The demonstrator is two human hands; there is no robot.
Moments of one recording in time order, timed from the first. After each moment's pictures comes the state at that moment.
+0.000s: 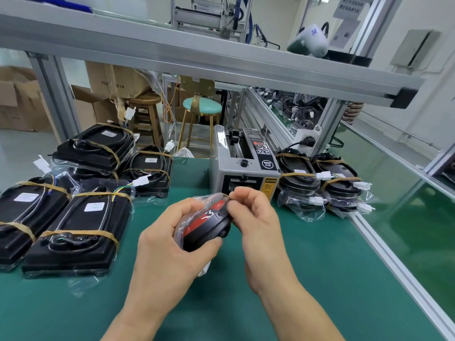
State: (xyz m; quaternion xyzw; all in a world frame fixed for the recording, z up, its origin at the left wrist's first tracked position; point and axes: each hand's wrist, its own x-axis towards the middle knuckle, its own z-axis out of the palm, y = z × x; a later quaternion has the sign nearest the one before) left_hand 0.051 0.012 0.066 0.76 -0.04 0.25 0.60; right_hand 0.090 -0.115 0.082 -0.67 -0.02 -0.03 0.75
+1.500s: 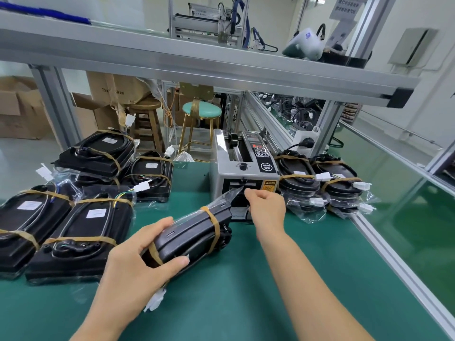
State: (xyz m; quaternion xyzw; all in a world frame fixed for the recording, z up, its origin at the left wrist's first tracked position) left_hand 0.049 0.062 0.030 0.82 0.00 0.20 0.54; right_hand 0.177 -0.134 0.055 -0.76 0.17 -0.09 0.62
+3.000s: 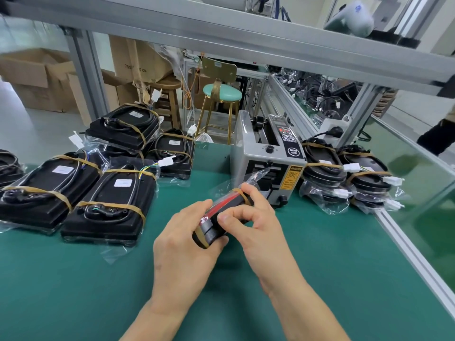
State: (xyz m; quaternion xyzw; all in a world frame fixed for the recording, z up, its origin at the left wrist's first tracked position) left_hand 0.039 0.013 0.026 0.81 0.06 0.32 0.49; right_hand 0.068 -0.098 0.074 -0.81 -0.07 0.05 0.57
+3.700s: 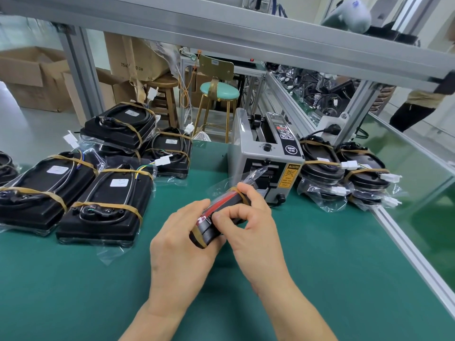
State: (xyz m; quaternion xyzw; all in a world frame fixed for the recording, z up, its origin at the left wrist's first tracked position) left_hand 0.040 0.012 0.027 0.81 0.05 0.32 0.49; right_hand 0.069 -0.093 0.064 -0.82 -0.07 -0.01 0.56
